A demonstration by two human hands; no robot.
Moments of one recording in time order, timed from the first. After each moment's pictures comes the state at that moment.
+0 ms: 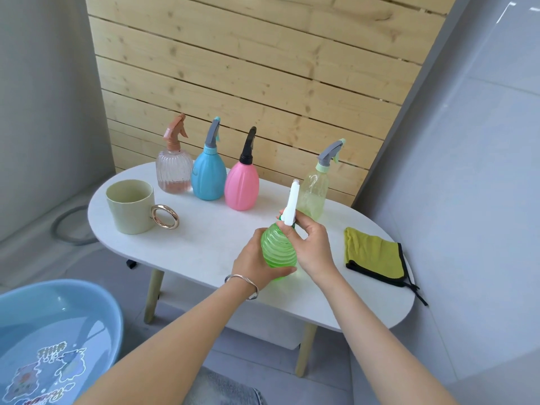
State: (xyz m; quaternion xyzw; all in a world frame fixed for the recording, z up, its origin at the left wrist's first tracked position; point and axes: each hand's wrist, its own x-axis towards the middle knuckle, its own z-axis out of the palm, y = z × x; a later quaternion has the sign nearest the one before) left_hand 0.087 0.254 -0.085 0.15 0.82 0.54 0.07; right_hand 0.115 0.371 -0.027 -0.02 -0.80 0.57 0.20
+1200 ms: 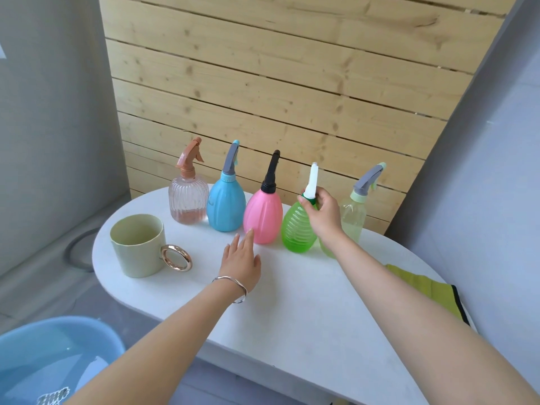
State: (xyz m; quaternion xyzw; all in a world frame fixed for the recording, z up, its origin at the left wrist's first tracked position) left_hand -0.022 0.215 -0.083 0.14 0.95 0.27 0.03; right_hand -0.062 0.398 -0.023 -0.07 -0.81 0.53 0.23
